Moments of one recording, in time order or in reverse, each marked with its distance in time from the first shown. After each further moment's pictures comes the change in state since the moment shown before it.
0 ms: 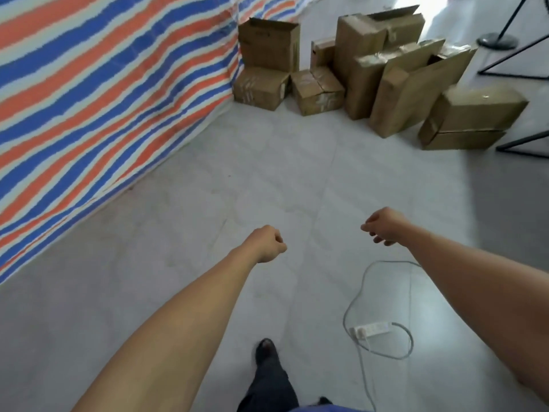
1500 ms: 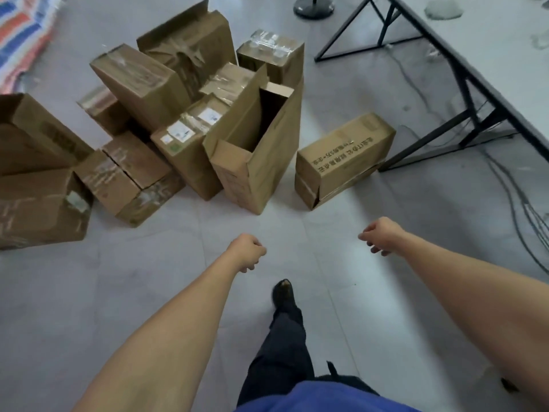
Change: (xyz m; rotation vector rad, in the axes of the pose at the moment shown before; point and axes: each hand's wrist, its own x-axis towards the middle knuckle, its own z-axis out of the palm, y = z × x) left_hand 0.923 0.807 -0.101 0.210 -0.375 0.111; right_hand 0.814 0.118 -0.668 0.320 0.130 0.501
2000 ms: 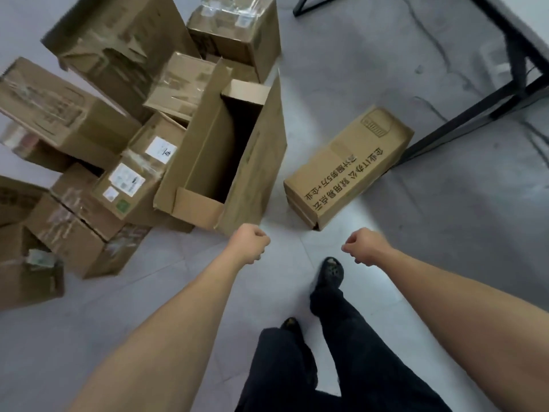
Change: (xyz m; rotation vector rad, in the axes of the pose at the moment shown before) left_hand 0.264 0.218 -0.094 0.031 -0.029 -0.009; right_hand 0.264 -0.110 -0.080 -0.054 -0.152 0.058
